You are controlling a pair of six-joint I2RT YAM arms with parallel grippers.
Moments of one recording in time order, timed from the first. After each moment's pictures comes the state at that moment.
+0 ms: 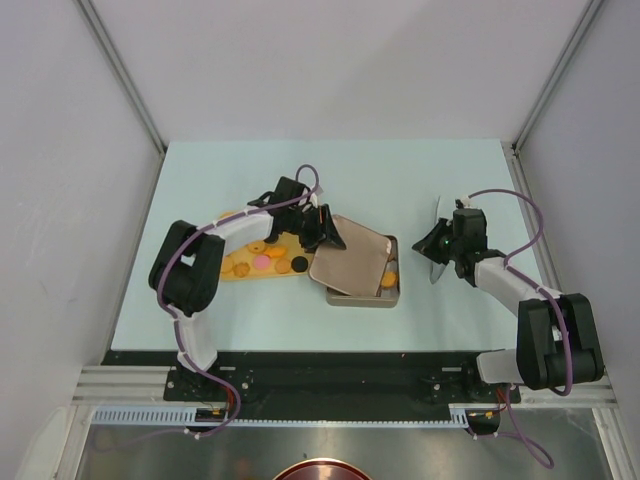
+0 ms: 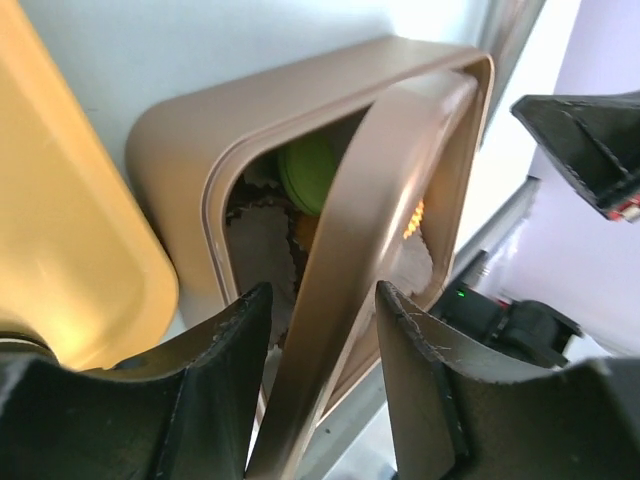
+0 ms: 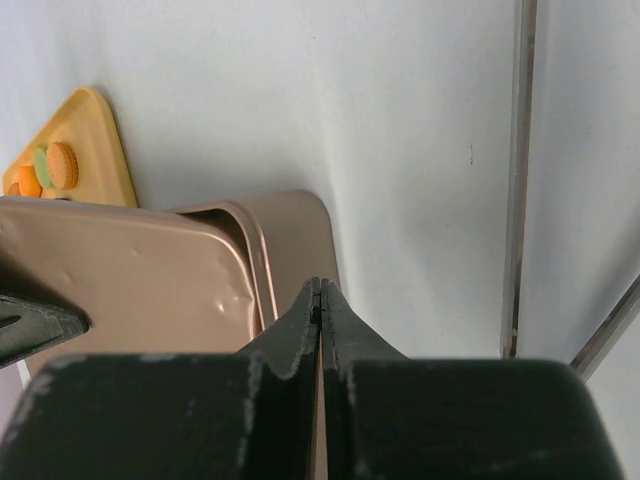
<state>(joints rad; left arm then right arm) -0.47 1.89 1.23 -0.27 0.62 -0.69 0.14 1.35 0.65 0.02 -0.22 0.68</state>
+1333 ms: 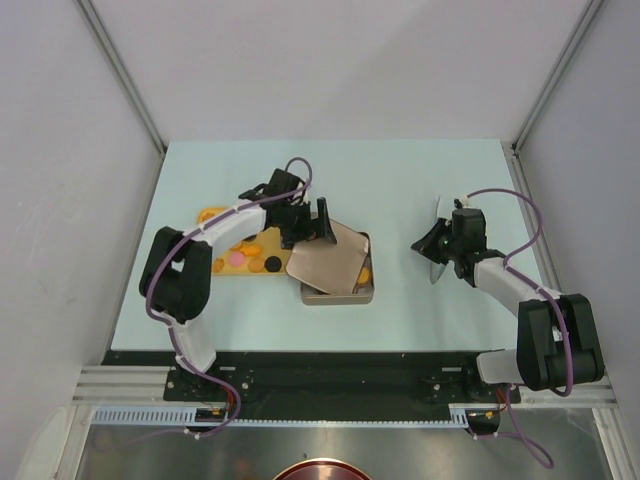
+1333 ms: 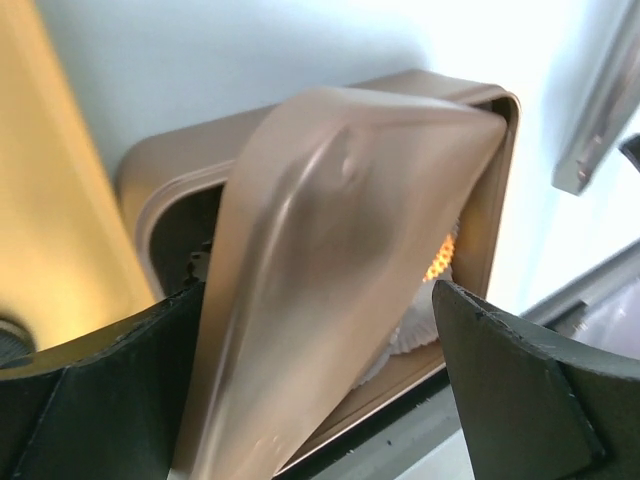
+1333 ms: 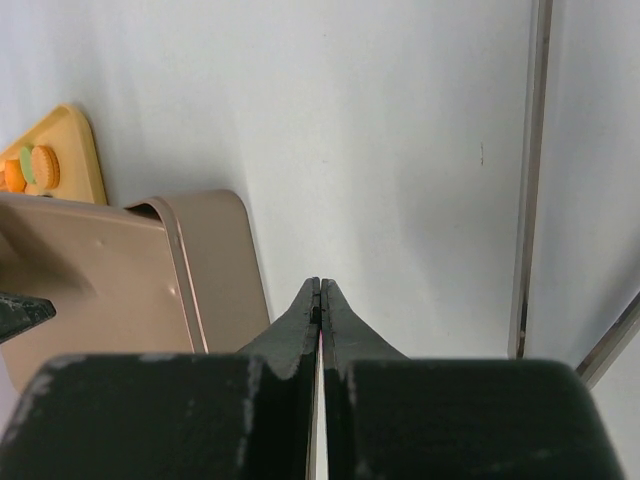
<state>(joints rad) -0.46 1.82 1.30 -0.51 0.37 -0.57 0.14 1.34 0.65 0.02 -0.22 0.68</state>
